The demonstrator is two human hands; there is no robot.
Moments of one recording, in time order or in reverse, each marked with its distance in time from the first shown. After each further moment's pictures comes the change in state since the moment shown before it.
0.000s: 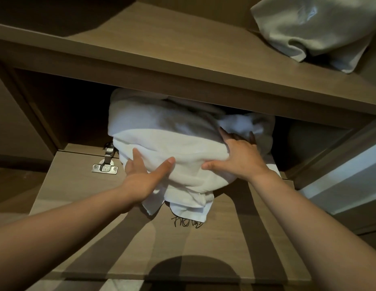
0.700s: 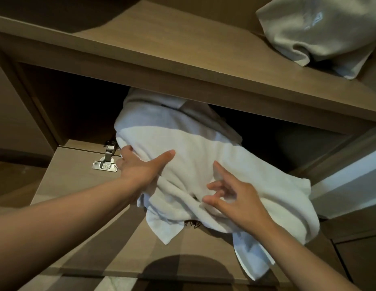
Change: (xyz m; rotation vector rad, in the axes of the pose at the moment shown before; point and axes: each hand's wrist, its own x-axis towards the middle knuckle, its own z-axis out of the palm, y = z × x) left_hand 0.002 0.020 0.003 -0.330 0.225 -0.135; right_hand -0.098 -0.020 0.031 0.654 -0.007 -0.004
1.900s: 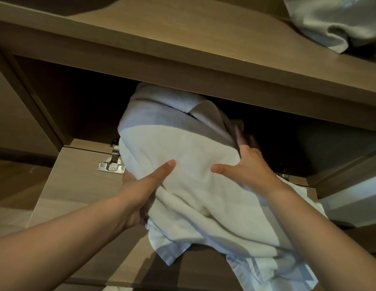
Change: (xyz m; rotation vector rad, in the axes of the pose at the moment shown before) left_hand -0.014 -0.015 -0.023 -0.239 -0.256 -0.330; right_hand 0.103 0.018 -0.005 -0.184 0.037 0.107
